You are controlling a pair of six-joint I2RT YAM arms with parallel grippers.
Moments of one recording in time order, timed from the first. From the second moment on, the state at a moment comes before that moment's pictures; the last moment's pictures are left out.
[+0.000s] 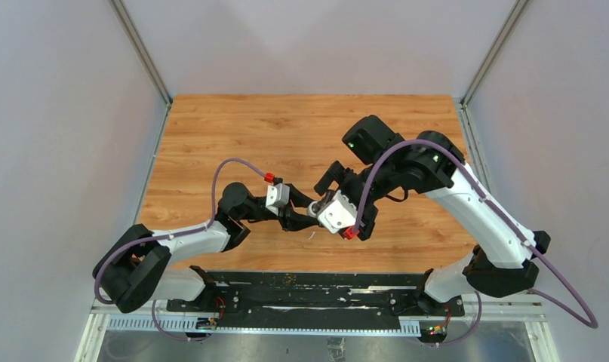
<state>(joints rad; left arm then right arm) -0.69 1.28 0.42 1.08 0.91 -0.11 0.95 1.42 1.96 -1.52 -0.50 -1.49</state>
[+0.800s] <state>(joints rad) -0.70 1.17 0.43 0.85 0.88 0.02 1.01 1.52 1.97 -1.53 -0.48 -1.45</state>
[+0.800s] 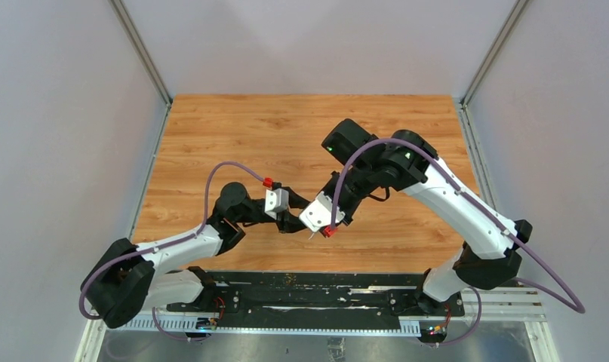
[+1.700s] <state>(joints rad) -0.75 1.08 0.30 0.95 0.14 0.30 0.96 1.52 1.79 -0.92 0.06 0.31</state>
